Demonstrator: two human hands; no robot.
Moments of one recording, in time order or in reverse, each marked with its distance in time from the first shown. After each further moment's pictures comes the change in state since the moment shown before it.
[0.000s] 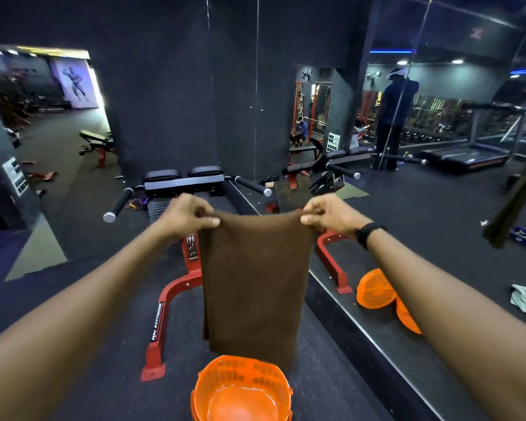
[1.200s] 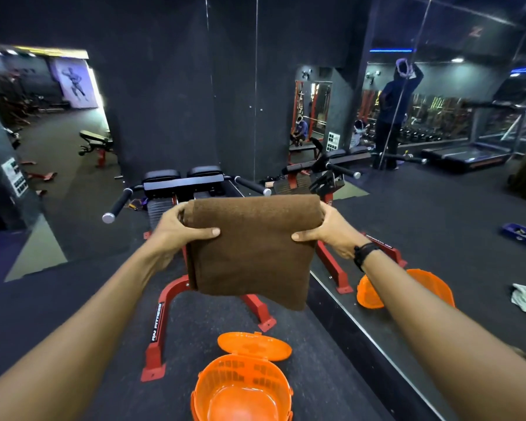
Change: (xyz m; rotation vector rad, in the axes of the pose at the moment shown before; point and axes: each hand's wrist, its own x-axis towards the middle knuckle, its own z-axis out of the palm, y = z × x) left_hand -0.032 -0.009 0.014 -0.569 0.152 -0.166; right_hand -0.014 0.018 0.026 0.482 0.042 0.071
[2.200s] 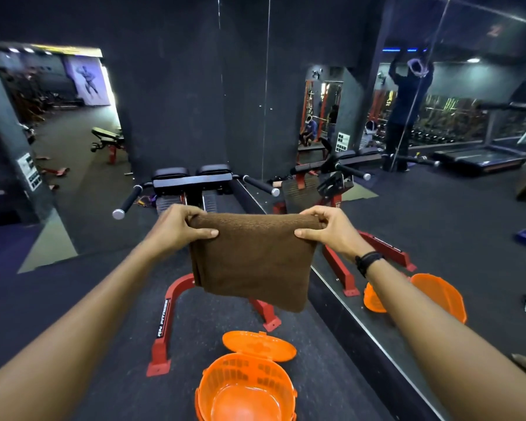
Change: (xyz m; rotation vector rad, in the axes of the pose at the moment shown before) left_hand 0.007 -0.002 -0.025 0.651 -0.105 0.155; right_hand -0.001 0.001 0.014 -0.319 0.029 -0.126
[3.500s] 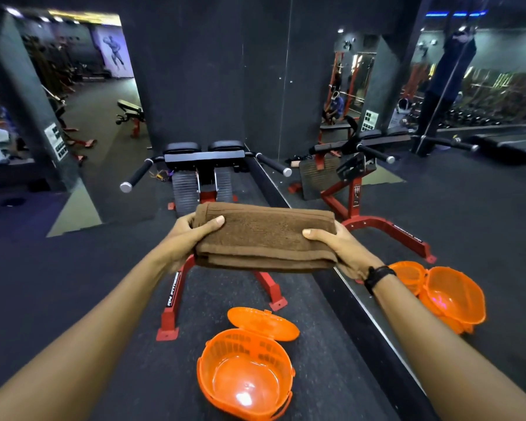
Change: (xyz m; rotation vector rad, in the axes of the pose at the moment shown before) left_hand -0.015 0.006 0.076 -0.826 0.001 -0.357; right_hand -0.003 0.072 0.003 0.627 -0.176 0.260
